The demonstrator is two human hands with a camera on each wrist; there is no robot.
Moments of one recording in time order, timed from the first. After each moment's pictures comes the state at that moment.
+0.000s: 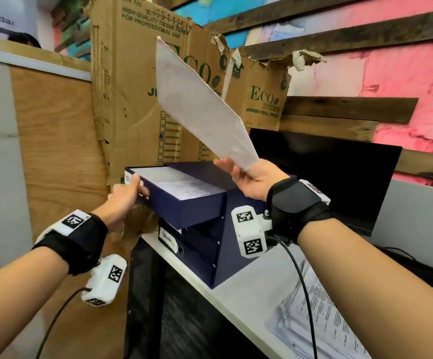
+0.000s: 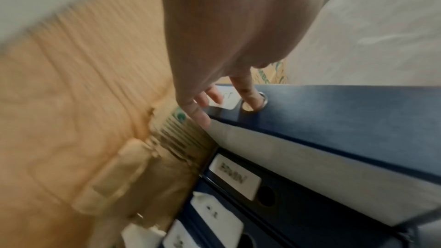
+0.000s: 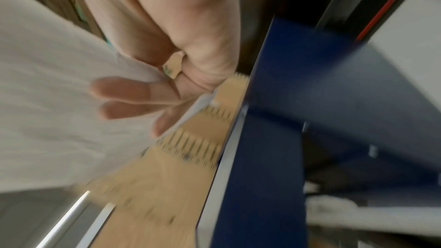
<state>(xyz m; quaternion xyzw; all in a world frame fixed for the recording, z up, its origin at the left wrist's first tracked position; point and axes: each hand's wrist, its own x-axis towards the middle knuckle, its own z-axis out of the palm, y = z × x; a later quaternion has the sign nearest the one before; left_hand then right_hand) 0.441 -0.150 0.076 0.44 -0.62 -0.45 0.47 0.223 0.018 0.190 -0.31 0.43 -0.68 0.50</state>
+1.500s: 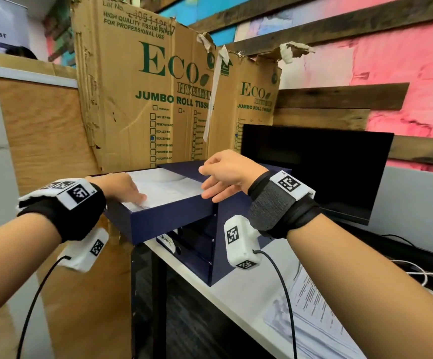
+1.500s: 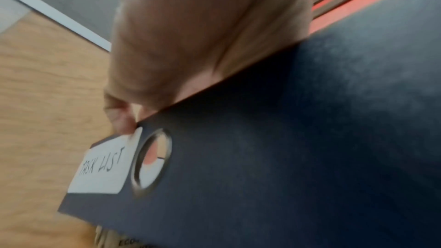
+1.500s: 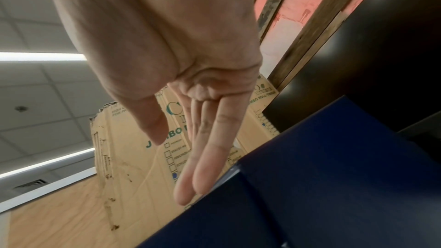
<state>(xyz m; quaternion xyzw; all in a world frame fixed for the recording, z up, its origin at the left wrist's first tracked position) 0.436 -0.128 0.147 0.58 -0.81 -0.05 0.08 0.239 0.034 0.197 -0.55 0.68 -0.38 0.29</state>
